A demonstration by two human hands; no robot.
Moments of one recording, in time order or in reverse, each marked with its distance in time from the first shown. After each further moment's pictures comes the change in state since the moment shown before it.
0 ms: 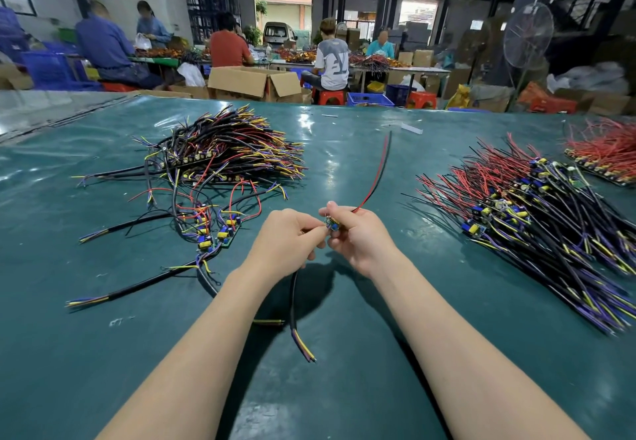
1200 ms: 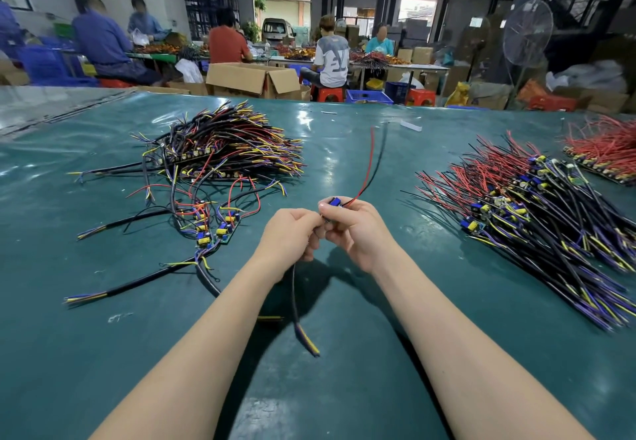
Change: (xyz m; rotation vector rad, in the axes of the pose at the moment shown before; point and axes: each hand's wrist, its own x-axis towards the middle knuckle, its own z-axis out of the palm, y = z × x) left_hand 0.003 0.010 0.006 -0.419 -0.035 -0.265; right_hand 0.001 -0.002 -0.002 -0.068 -0.128 -0.092
